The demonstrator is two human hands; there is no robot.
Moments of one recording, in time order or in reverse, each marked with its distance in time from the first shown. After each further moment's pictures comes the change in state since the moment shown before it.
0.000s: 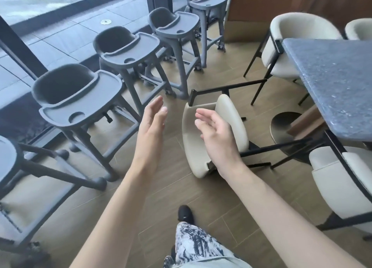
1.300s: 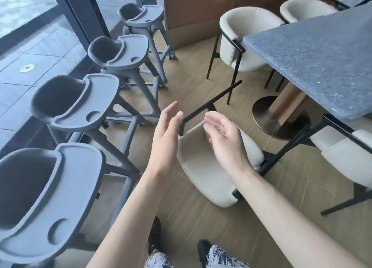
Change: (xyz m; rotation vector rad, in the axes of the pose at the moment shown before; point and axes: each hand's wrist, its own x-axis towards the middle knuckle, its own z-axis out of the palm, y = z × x) left_hand 0.317 0.012 -0.037 0.062 -0.517 -0.052; right_hand 0.237 -0.038 0.129 0.128 0.475 0.046
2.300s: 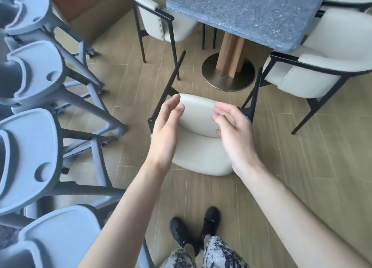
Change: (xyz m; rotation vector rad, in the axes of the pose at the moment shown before) left_hand 0.116 -0.026 -0.031 0.108 -0.542 -0.127; right_hand 0.033 0.037 0.057 0.090 0.623 0.106
